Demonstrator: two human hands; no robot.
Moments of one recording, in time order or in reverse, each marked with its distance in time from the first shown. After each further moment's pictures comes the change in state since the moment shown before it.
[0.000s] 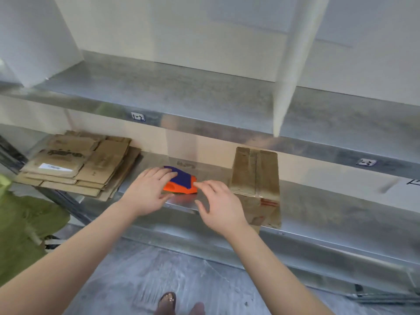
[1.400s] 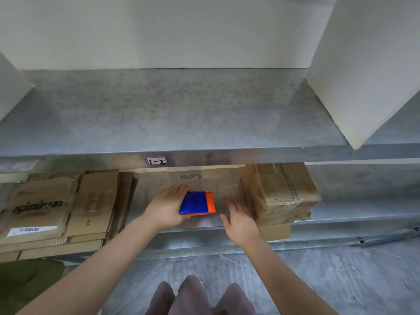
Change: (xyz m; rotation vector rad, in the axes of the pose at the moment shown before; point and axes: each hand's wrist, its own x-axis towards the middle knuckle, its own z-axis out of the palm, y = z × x) left_hand 0.076 -0.077 0.053 -0.366 -0.216 0.198; right_hand 0.039 0.027 0.124 0.062 -0.246 0.661
